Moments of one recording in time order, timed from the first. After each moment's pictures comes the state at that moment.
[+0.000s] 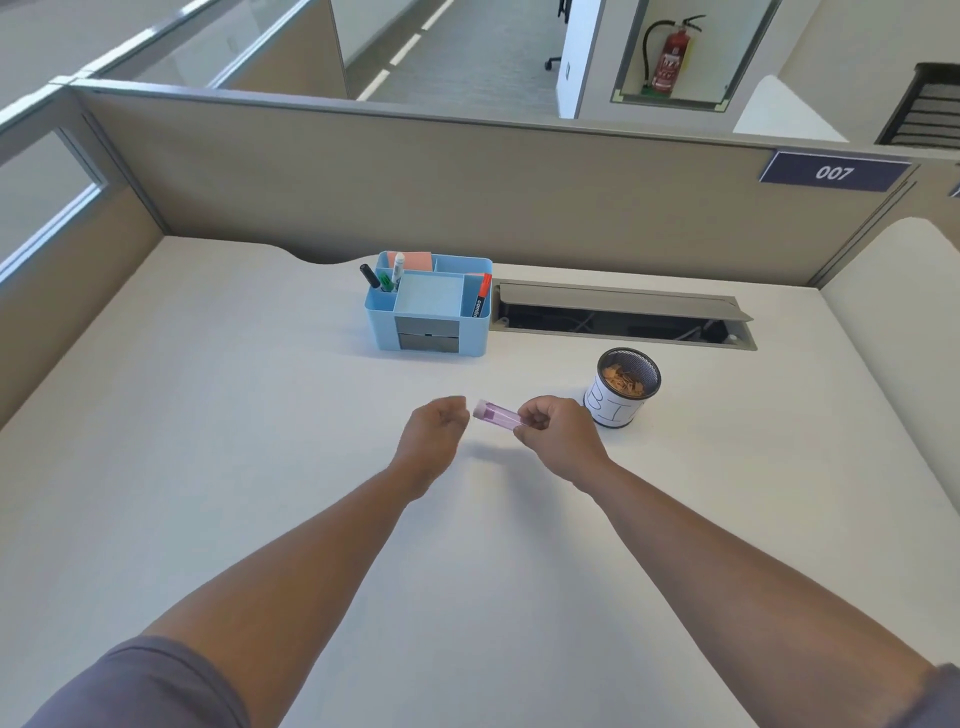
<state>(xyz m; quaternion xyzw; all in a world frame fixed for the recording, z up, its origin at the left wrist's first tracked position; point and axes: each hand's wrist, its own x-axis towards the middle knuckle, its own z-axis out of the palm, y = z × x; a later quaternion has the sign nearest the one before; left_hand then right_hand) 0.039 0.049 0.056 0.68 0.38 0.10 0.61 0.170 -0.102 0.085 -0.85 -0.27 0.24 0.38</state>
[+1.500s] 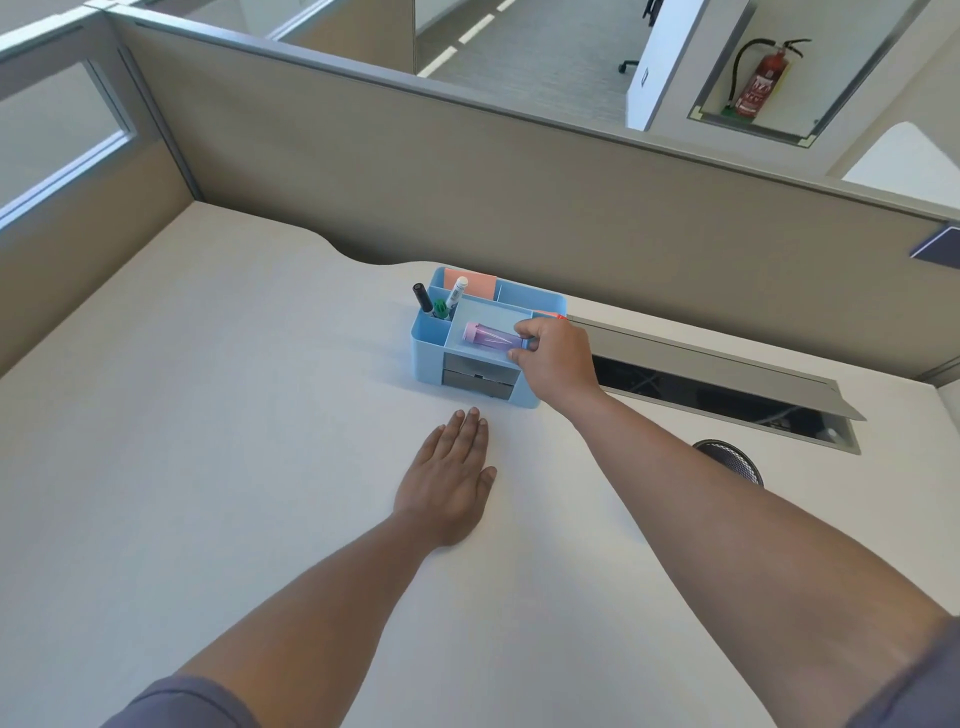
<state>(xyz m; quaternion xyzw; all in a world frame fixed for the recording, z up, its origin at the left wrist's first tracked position) 0.057 0.116 -0.013 0.96 0.25 -0.03 0.14 0.248 0.100 0.106 -0.86 -0.40 0.08 0.31</state>
